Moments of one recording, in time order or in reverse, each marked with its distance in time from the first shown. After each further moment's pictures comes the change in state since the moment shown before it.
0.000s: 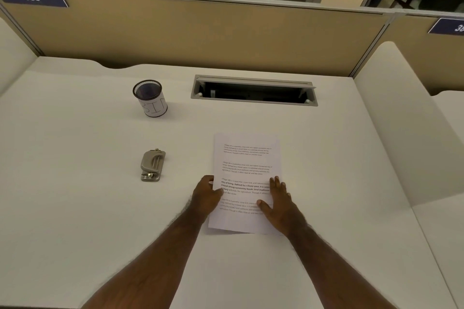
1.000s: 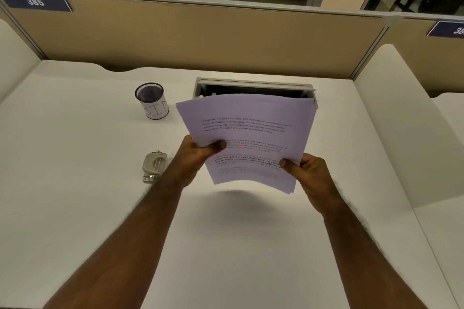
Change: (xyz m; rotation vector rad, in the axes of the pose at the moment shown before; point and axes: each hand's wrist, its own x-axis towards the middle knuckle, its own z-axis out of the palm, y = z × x) left_hand -0.014 0.108 -0.069 -0.493 -0.291 0.526; right_hand -0.017 -0.053 -0.119 0.952 0.182 -0.244
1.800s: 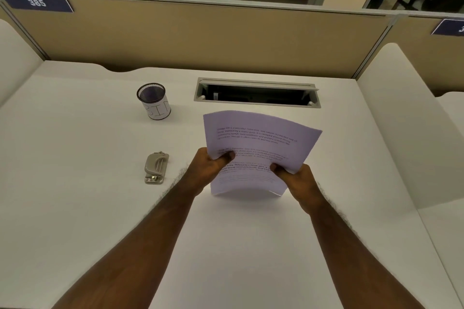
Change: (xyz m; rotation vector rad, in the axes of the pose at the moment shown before) left_hand -0.005 -0.028 0.012 0.238 0.046 -0.119; right_hand 0.012 0.031 0.019 -0.052 0.094 0.085
